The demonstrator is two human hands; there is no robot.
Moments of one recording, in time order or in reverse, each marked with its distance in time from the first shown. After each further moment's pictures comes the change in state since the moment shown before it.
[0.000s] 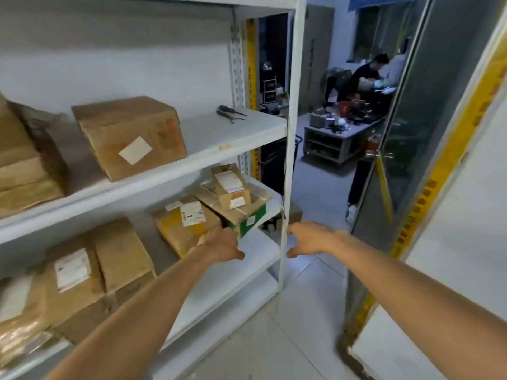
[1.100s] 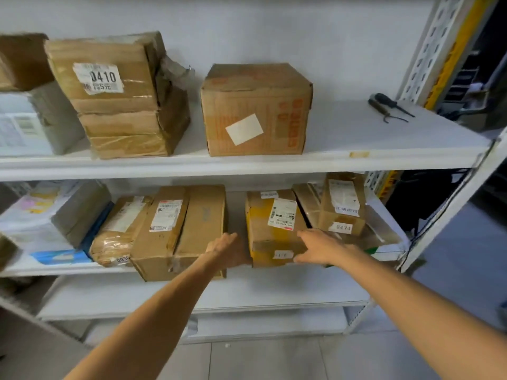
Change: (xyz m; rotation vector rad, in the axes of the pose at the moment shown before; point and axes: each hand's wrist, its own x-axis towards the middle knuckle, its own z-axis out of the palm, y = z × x) left_hand 0.030 -0.148 0.027 -0.258 0.075 -0.627; right_hand 0.222 -0.126 0.002 -0.161 -0.107 -0.525
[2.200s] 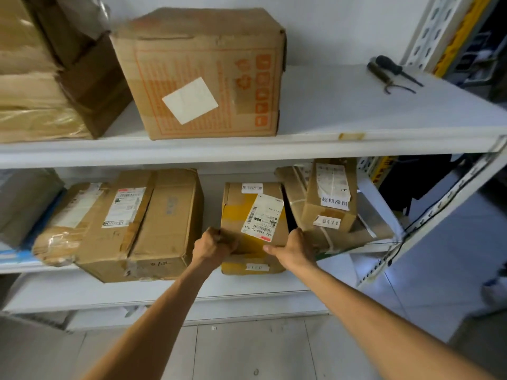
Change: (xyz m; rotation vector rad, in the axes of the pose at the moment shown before) left_hand 0.053 0.026 0.050 -0.821 0.112 -0.351; right_hand 0.048 0.018 0.057 0.774 0.206 0.398
